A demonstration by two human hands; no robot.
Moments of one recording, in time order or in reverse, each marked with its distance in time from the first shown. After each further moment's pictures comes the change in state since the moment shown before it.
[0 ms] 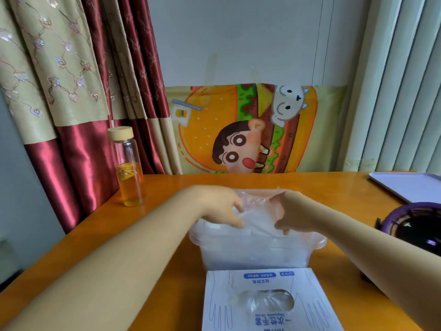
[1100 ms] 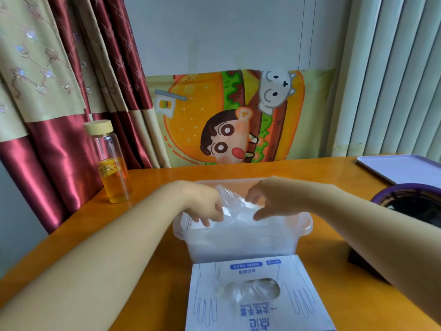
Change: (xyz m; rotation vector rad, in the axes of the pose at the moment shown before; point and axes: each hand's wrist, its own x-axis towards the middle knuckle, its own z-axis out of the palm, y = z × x) left_hand 0.027 -0.006 0.012 -0.001 -0.181 -0.085; right_hand -0.006 0.003 -0.020 -0.023 -0.083 -0.300
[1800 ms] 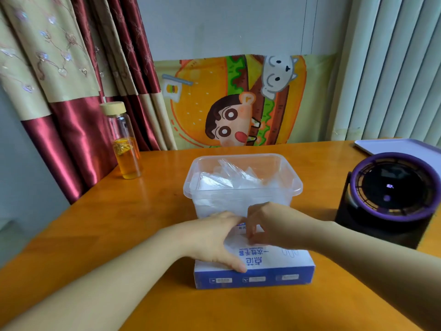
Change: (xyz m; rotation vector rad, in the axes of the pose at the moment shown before) left_hand -0.056 0.021 0.115 -0.130 0.146 0.267; right_hand -0.069 -0.045 0.076 0.097 0.053 -0.152
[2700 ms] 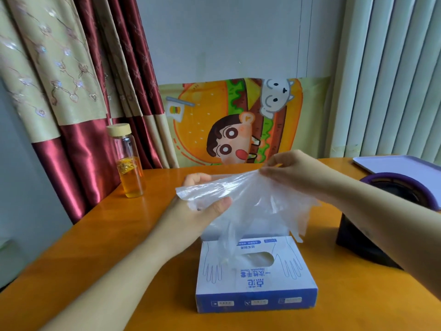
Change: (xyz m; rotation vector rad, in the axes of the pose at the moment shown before) left_hand -0.040 0.005 -0.039 -0.683 0.756 0.065; right_hand -0.002 0.004 -0.100 0.500 0.472 0.363
